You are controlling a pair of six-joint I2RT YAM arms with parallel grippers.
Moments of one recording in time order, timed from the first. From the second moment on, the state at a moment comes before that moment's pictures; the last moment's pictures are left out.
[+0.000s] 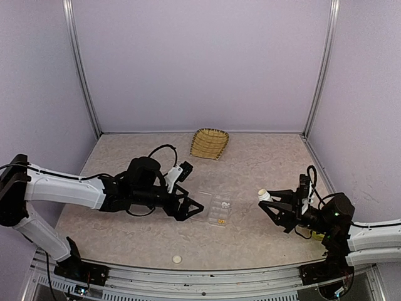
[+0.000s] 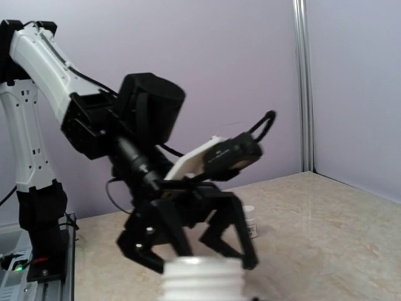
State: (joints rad) left arm -0.92 1.51 0.78 0.20 0.27 -0.20; right arm 0.86 0.80 0.05 1.03 -0.34 0.15
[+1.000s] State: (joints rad) left arm -1.16 1.34 0.63 -0.30 0.10 -0.42; right arm 0.86 0.77 0.05 0.98 -0.33 0.15
